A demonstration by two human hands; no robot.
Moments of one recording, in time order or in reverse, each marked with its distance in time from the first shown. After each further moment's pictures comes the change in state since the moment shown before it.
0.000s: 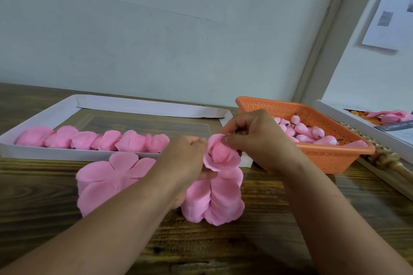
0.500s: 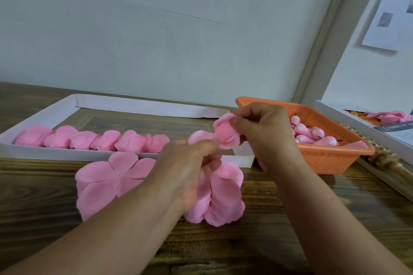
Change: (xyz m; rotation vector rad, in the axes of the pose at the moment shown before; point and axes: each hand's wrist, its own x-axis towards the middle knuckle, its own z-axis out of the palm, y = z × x) left_hand 0.000 -0.002 0.006 -0.409 0.090 -0.127; right_hand 0.004 0.002 0.009 0.246 0.373 0.020
